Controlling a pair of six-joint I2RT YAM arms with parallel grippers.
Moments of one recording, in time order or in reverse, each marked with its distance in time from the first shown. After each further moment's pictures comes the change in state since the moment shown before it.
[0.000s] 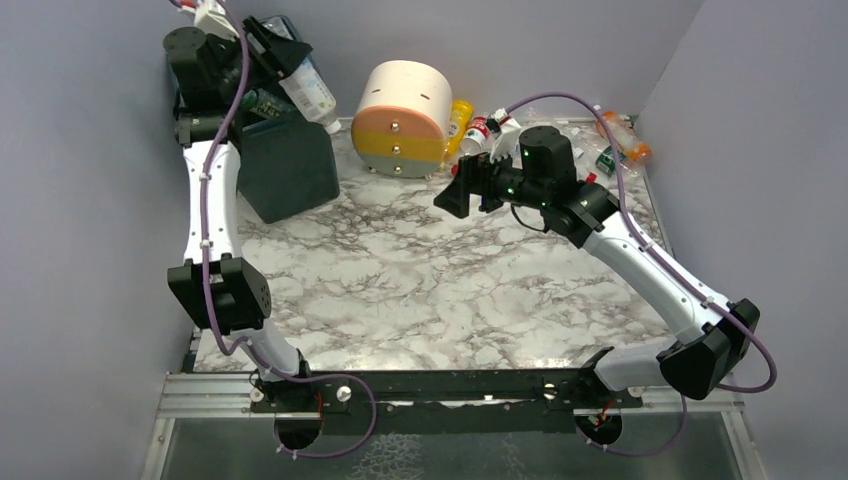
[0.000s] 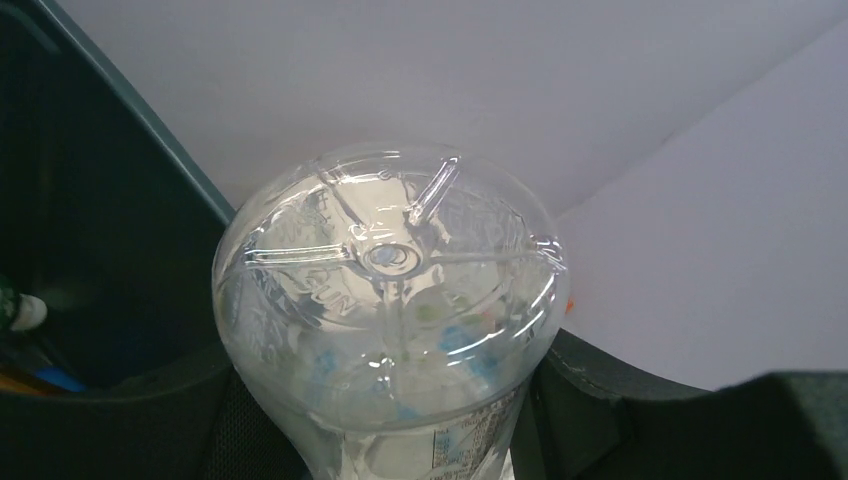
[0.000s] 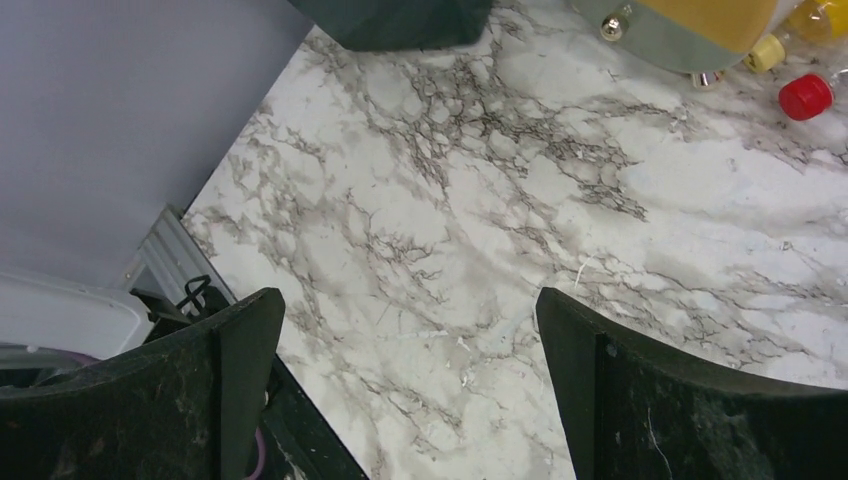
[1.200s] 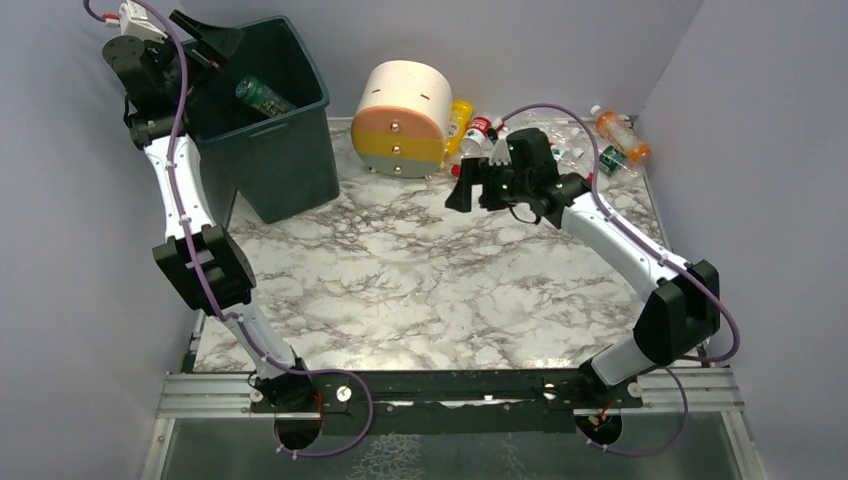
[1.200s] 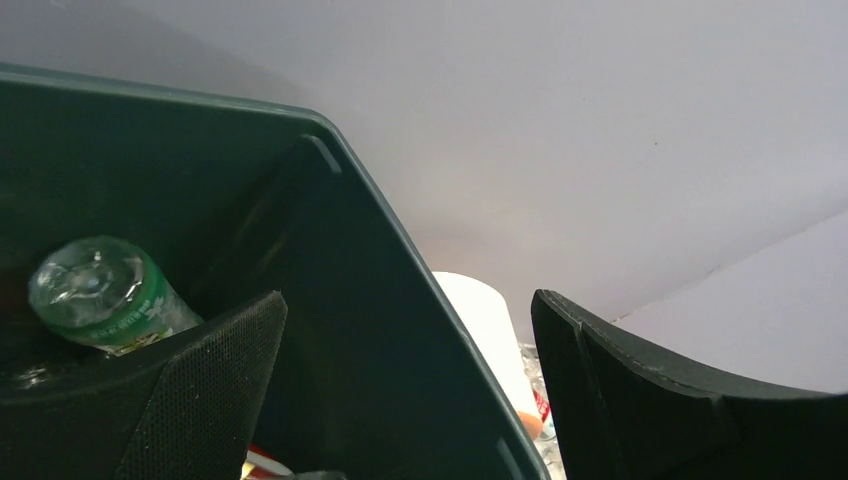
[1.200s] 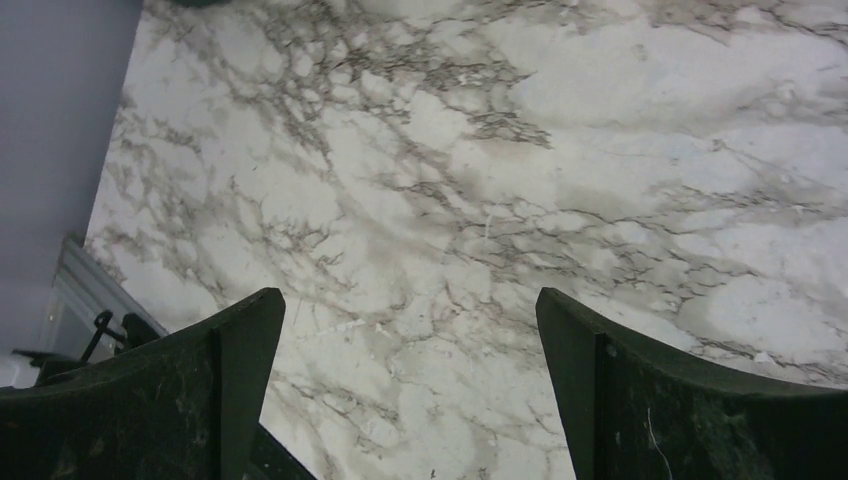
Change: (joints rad) left arm 0.286 0.206 0.129 0.215 0.035 -0.170; right arm -0.106 0.169 -0.061 -0.002 0.009 0.017
